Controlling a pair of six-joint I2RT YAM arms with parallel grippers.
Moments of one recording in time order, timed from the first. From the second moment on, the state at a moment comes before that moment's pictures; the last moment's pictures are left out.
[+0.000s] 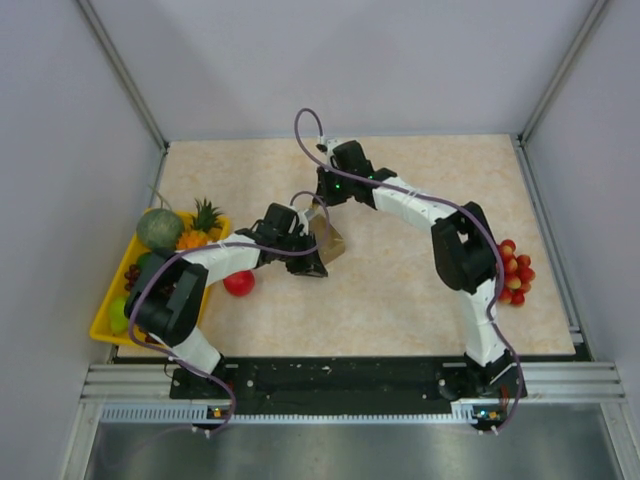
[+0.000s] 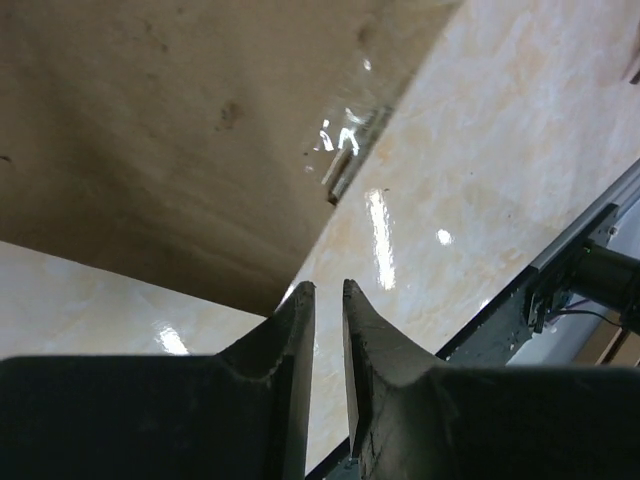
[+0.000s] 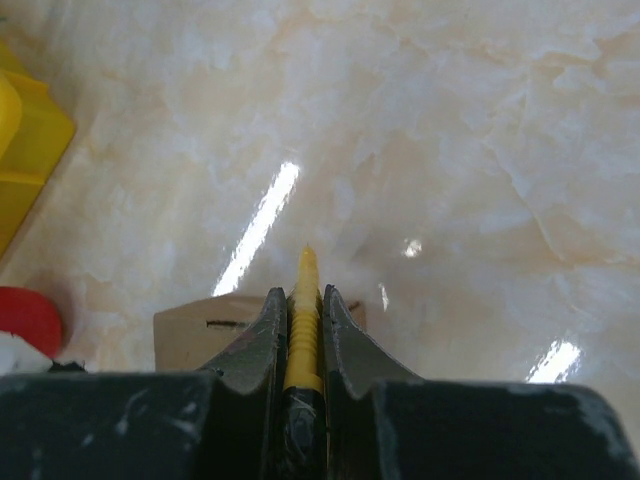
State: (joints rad) left arm -0.49 1.62 0.88 -0.19 0.52 -0.54; right arm 0.62 2.15 1.77 -0.27 -0.21 0.26
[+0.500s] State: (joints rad) left arm -0.37 1.66 0.91 -0.21 0.44 -0.68; right arm 0.60 1.93 1.51 -0.33 -0.14 0.25
